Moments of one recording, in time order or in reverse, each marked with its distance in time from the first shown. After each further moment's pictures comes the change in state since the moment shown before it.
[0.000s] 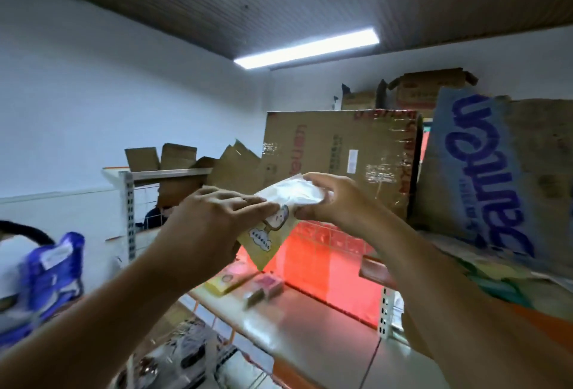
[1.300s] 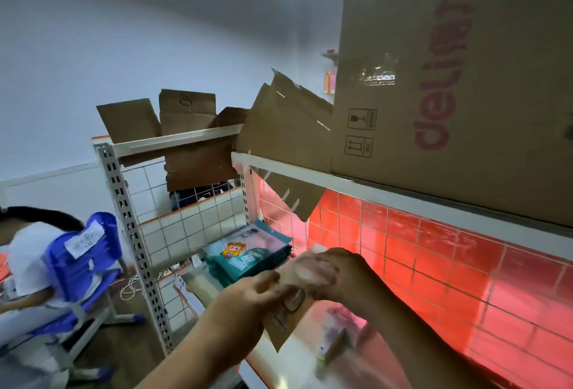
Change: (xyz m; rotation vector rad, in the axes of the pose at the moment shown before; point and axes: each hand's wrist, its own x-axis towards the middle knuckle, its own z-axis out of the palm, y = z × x) left_hand -0.055 -0.252 0.443 -0.305 -0.387 -0.225; right_hand 0.230 0.297 0.385 0.102 -0.265 0.176
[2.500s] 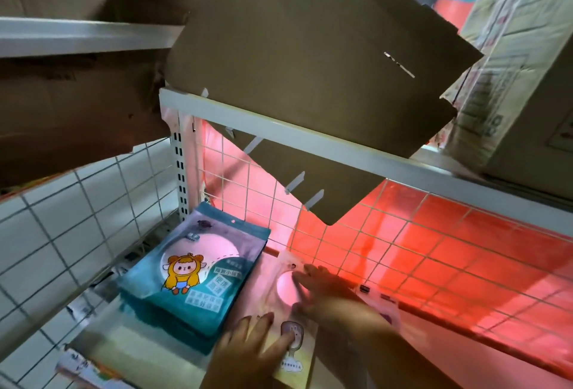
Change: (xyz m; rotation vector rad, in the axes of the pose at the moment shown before) left_hand 0.056 -0.181 0.199 -0.200 -0.393 0.164; right_hand 0.138 0.079 0.147 -0.544 -0.418 0.592
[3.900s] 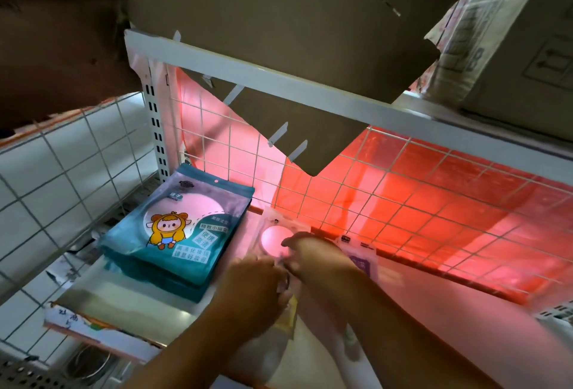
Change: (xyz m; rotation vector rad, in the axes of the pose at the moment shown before) left_hand 0.014 0.041 -0.034 -0.121 0.146 0.063; right_hand -0.041 -0.028 -0.016 0.116 0.042 0.098
